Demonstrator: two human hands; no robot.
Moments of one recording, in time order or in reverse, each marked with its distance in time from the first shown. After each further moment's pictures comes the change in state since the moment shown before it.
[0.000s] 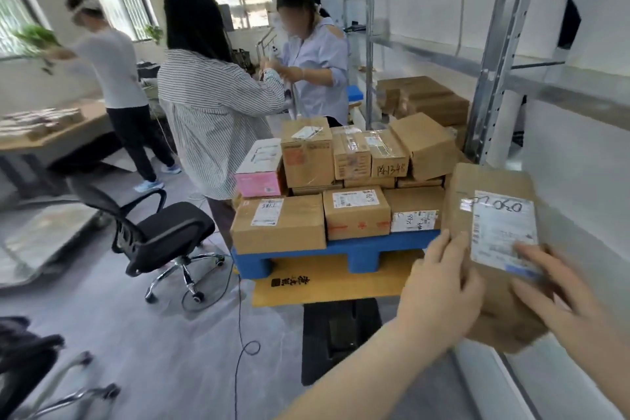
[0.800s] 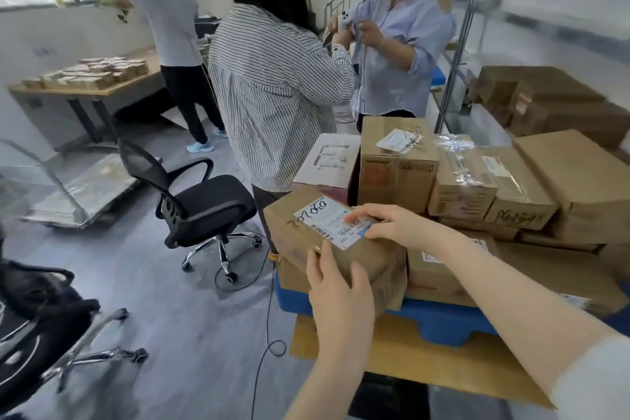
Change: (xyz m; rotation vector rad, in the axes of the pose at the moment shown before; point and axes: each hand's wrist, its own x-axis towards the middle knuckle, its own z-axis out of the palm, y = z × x) left_hand 0.093 -0.201 -0.183 -0.186 0.729 -0.635; right_hand 0.264 -0.074 0.394 -0.001 -1.202 -0.081
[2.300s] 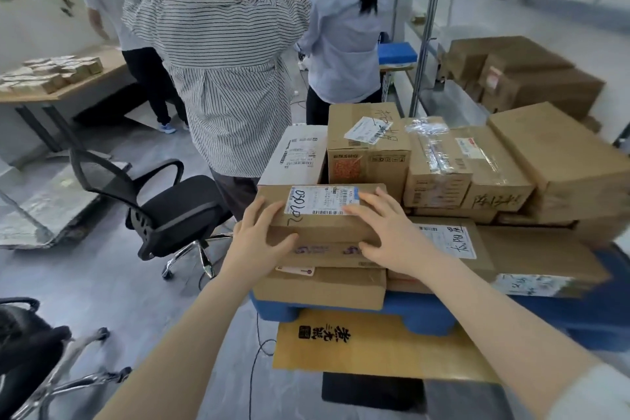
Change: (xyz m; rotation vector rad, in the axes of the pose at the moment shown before) left_hand 0.174 -0.039 -0.041 0.541 -0.184 0.435; right_hand -0.006 0.070 0.006 -0.566 0.408 -0.047
